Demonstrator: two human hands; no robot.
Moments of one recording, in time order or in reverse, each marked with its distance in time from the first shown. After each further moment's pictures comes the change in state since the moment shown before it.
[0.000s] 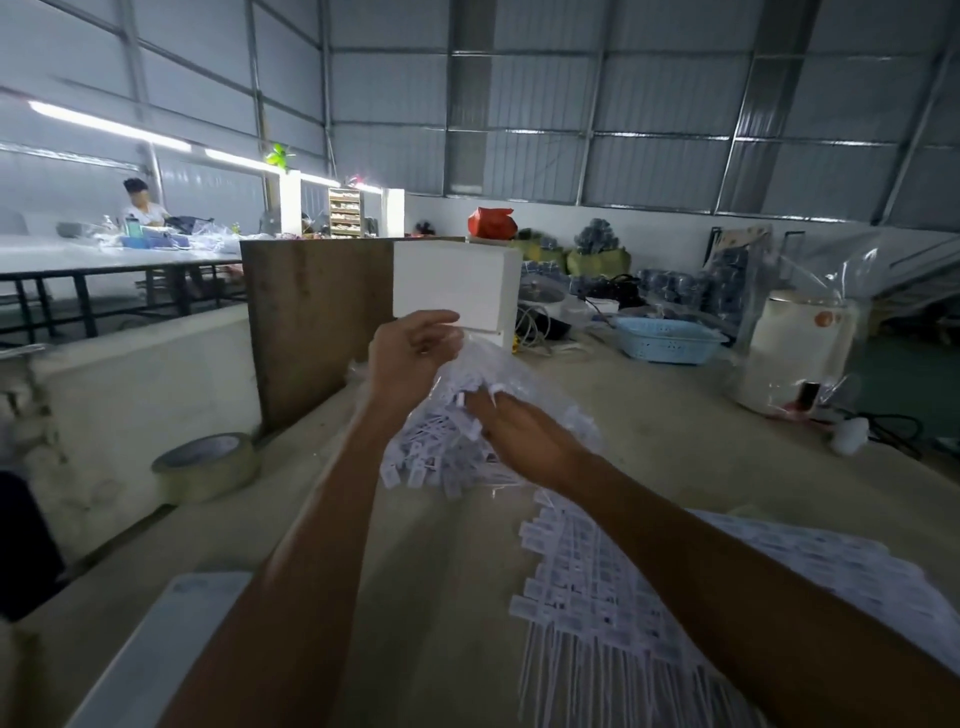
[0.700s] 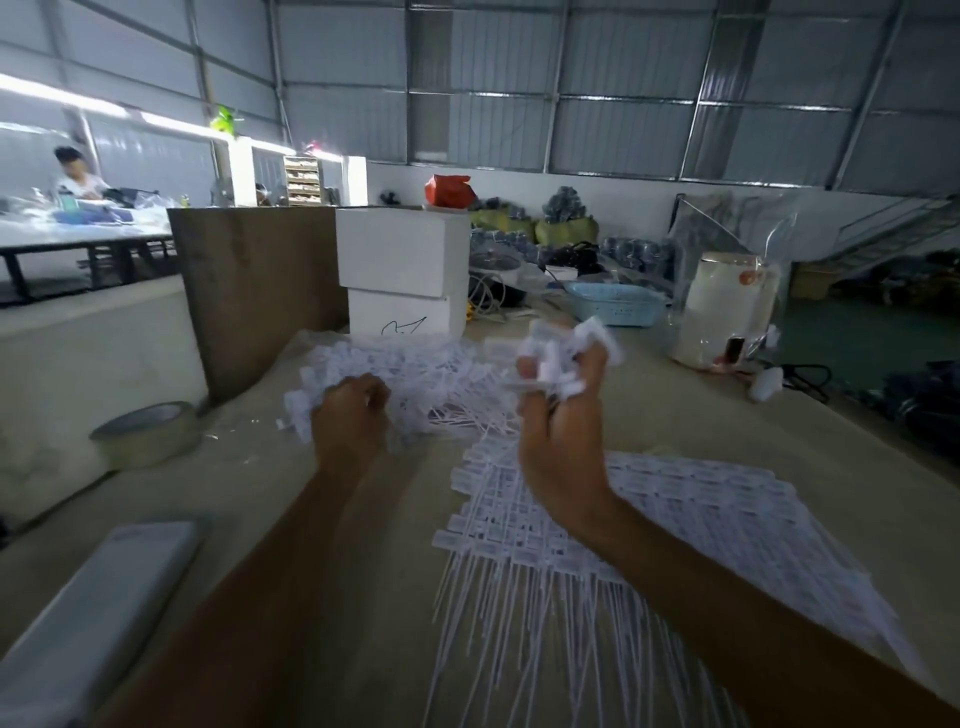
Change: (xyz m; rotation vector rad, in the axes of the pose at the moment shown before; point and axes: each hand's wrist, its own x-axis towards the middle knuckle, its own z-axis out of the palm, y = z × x) left_hand -0.087 -0.046 0.020 0.884 0.080 -0.102; right_hand -0.098 -0.079 -0.106 0.751 0.734 0.456
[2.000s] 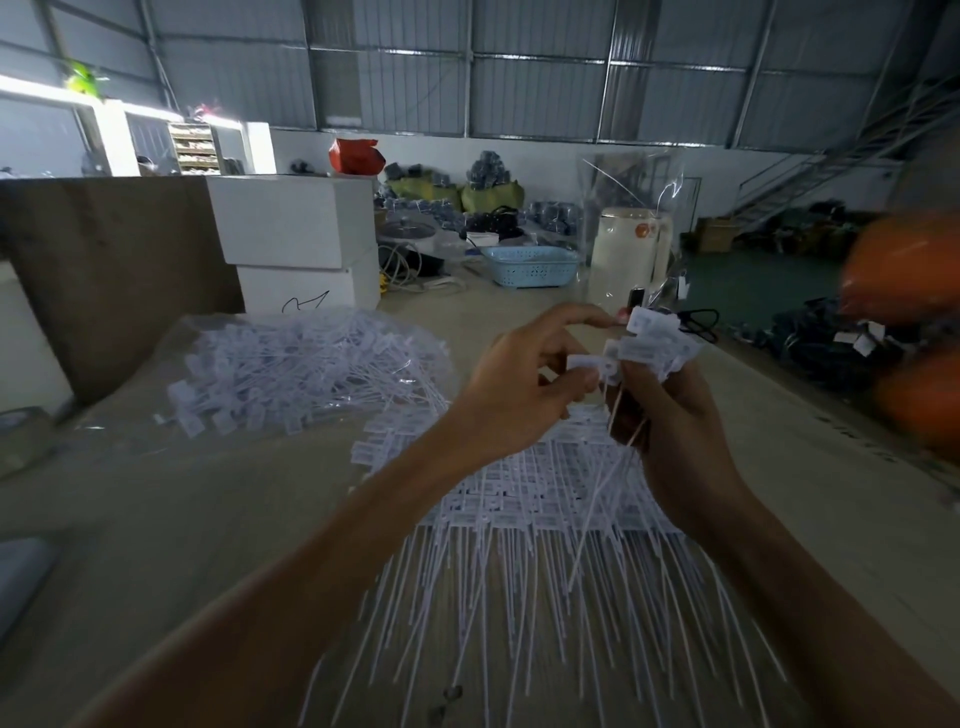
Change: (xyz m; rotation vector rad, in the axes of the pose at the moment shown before) left_hand -0.108 0.248 -0.018 -0.853 -0.637 0.555; right_hand -0.034 0.002 -0.182 0.191 0.148 0.451
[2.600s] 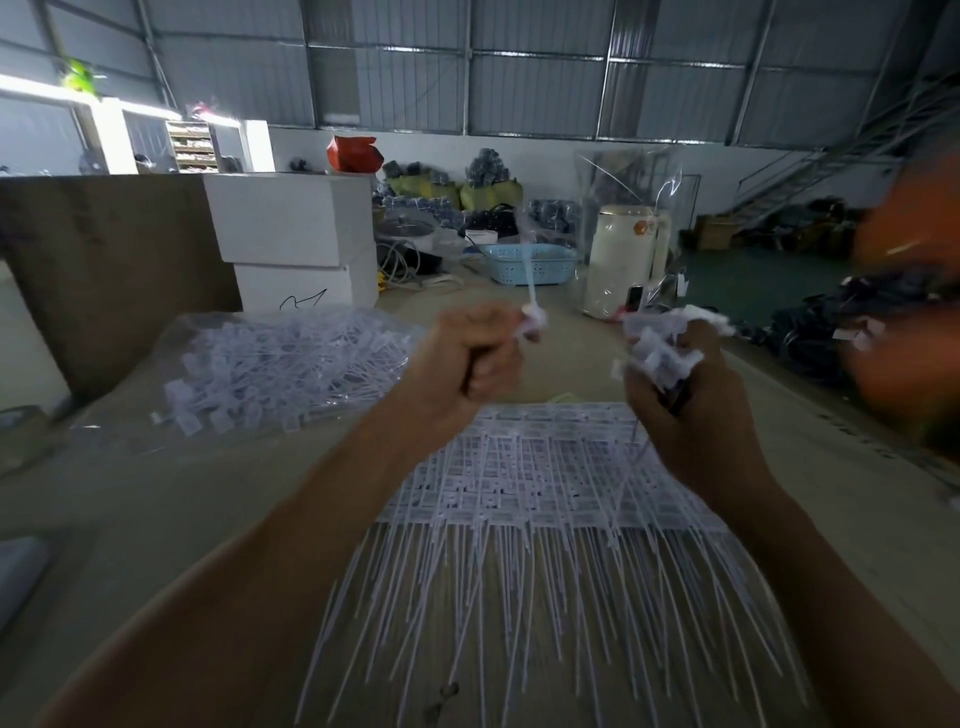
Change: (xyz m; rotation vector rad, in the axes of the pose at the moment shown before) left_hand 0.006 -0.027 -0.031 -0.746 -0.019 -0.229; right_hand 0.008 -0.007 -0.022 -0.662 -0.009 -0.424
